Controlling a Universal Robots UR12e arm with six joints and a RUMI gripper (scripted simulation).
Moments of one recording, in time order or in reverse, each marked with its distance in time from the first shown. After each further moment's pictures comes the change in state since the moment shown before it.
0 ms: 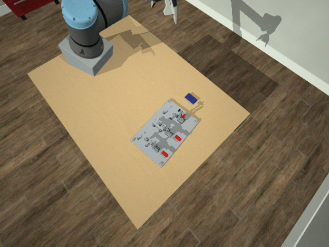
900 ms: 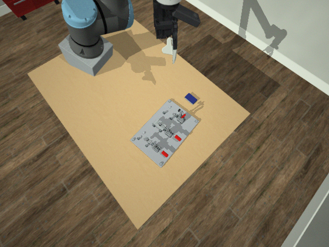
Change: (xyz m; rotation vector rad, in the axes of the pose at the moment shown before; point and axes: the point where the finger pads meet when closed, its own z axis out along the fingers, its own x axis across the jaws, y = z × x) arm 0.131 0.078 0.057 -0.027 -0.017 0.580
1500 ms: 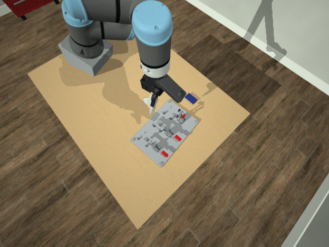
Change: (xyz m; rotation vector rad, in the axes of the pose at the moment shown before) arm 0.210 0.078 0.083 0.001 -0.004 0.739
